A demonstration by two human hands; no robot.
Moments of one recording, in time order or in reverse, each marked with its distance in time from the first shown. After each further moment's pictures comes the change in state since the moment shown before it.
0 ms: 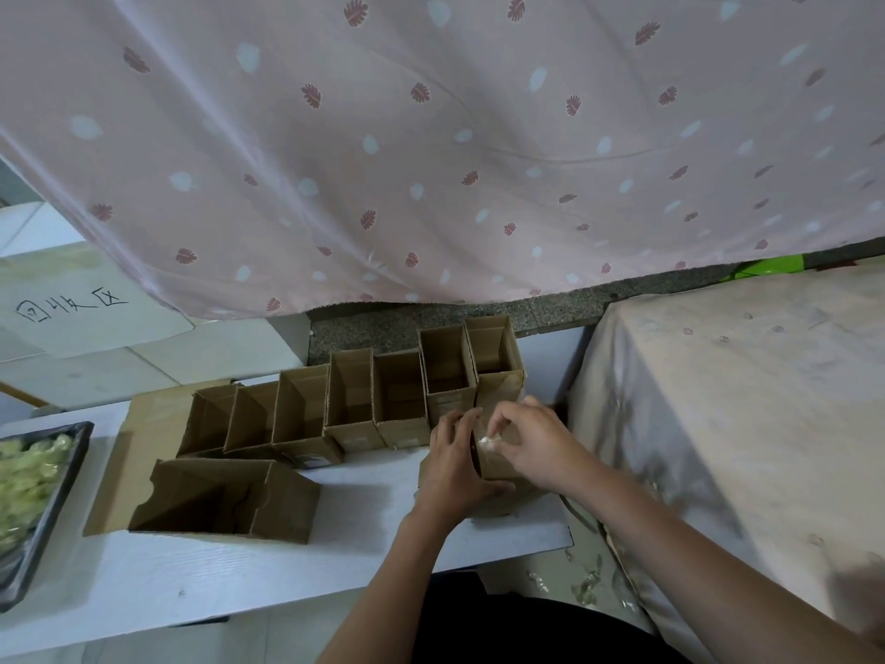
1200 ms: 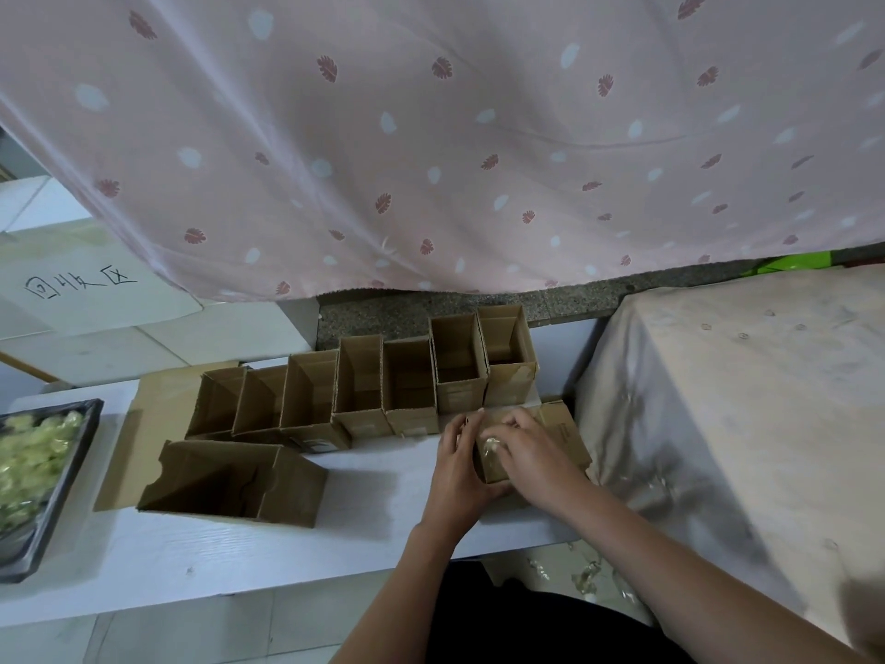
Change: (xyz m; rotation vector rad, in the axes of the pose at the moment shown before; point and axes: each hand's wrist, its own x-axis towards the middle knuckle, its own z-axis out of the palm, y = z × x) left_hand -0.015 -0.018 0.022 -0.182 0.061 -0.033; right_hand 0.002 0.009 0.045 -0.098 -0.024 -0.042
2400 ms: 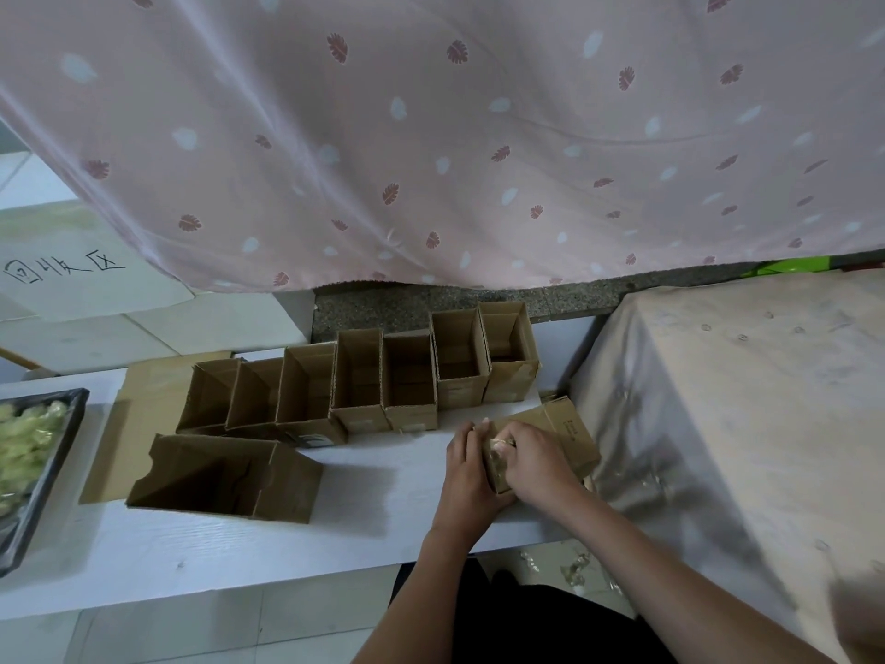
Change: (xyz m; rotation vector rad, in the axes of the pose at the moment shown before) left_hand -0.003 -0.003 0.018 -0.079 -0.021 -0.020; right_hand 0.004 -0.015 0.004 0.116 0.054 0.261
